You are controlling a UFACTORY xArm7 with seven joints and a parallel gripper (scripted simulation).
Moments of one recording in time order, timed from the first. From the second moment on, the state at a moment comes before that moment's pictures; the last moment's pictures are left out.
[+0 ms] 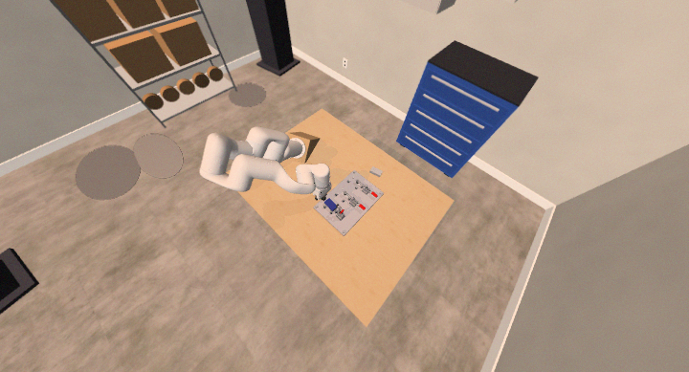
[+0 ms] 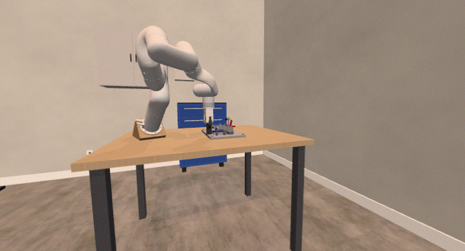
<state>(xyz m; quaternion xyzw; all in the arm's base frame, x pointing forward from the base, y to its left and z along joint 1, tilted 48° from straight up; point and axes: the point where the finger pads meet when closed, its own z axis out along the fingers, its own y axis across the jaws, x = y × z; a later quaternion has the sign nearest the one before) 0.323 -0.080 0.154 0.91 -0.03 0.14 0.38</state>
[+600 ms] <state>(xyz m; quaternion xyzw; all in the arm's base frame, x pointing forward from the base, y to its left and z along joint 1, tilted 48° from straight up) 0.327 -0.080 0.155 0.91 -0.03 0.14 0.38</state>
